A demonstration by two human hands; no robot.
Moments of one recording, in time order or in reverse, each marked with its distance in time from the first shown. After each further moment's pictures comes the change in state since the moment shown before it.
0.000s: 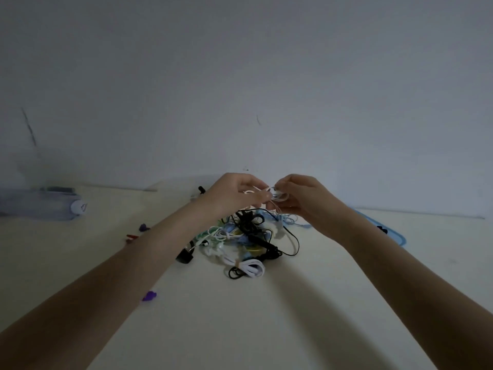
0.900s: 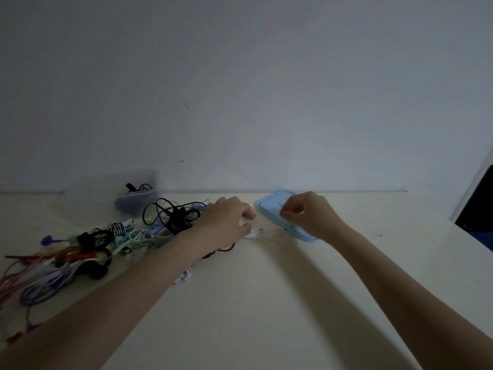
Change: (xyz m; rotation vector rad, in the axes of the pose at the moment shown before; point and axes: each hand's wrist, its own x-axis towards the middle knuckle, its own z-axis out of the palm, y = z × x) left_hand 0.051 -0.026 0.116 0.843 -0.193 0.084; right_hand -0.026 0.064 -0.118 -0.968 0.317 0.015
